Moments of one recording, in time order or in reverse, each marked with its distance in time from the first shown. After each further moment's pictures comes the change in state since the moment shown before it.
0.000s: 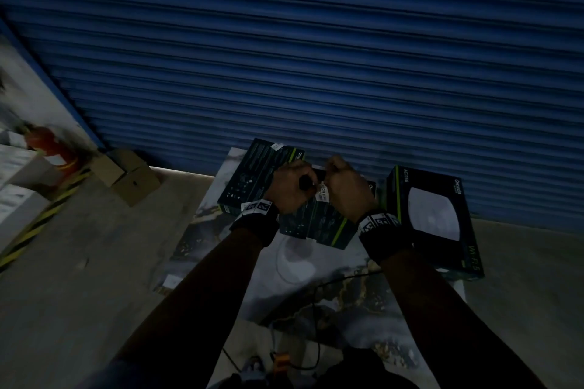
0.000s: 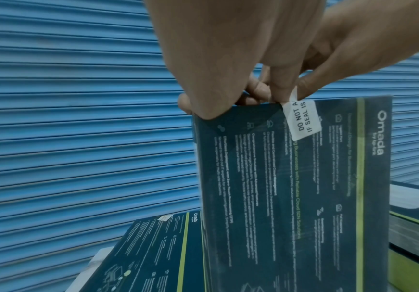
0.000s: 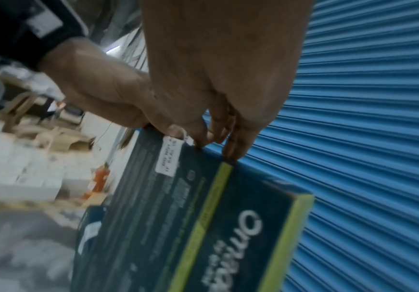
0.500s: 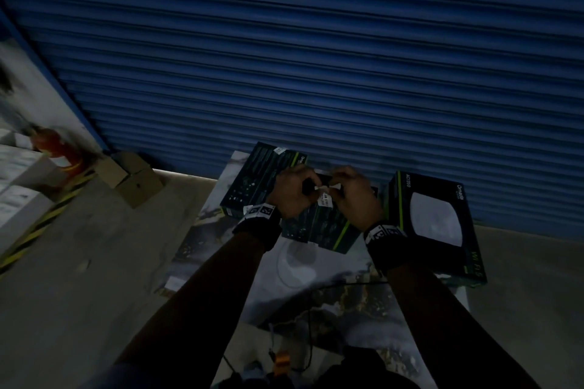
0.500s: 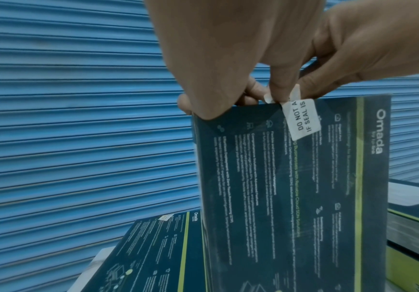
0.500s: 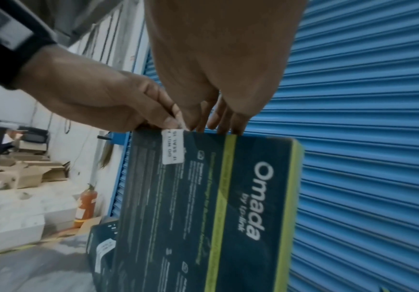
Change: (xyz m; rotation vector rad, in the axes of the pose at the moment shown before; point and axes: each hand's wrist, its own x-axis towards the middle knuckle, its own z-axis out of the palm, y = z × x) left_hand -0.004 0.004 0.000 0.025 0.018 0.014; right_hand -0.015 0.010 0.006 0.321 0.215 0.031
